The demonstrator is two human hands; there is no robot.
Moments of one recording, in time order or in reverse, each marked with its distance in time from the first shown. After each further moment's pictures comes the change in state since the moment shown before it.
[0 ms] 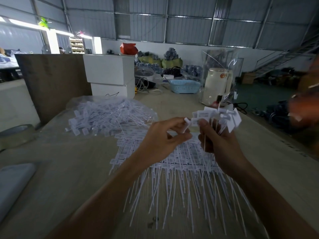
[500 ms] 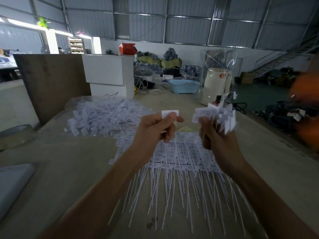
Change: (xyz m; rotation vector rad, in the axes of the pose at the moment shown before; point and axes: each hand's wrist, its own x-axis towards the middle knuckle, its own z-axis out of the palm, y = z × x) left_hand 0.003 0.002 -0.010 -0.600 0.098 -0.146; right_hand 0.000 0.003 -0.001 -0.099 -0.008 -0.111
